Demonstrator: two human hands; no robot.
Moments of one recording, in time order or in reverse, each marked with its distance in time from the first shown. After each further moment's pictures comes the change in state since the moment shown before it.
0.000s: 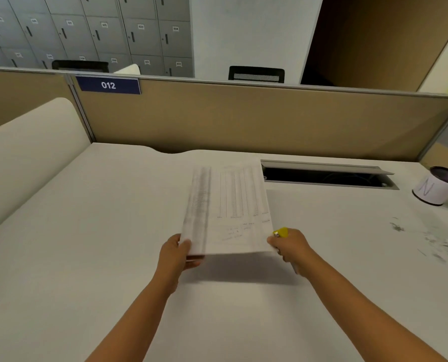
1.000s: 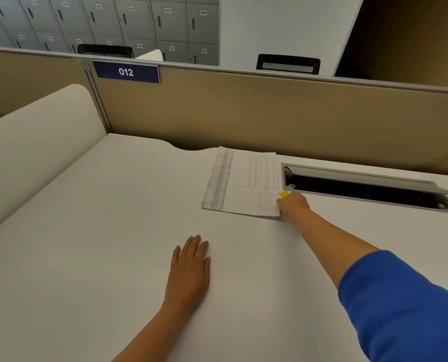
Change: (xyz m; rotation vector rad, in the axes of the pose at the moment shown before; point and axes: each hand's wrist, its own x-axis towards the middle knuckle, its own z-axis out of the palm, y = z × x) left_hand 0.069 -0.054 0.002 1.111 0.138 0.507; right_hand 0.189 -0.071 0.039 -0.437 0.135 0.000
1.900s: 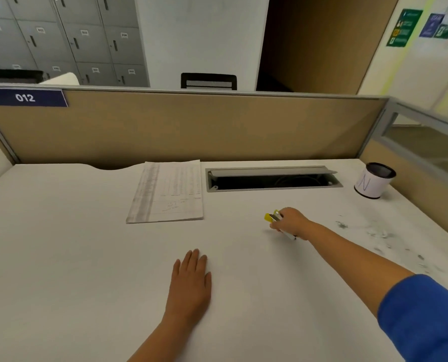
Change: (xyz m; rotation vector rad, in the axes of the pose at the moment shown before) left_hand -0.028 0.121 0.050 0.097 -0.171 0.256; right_hand -0.052 0.157 -0.135 -0.119 -0.087 -0.053
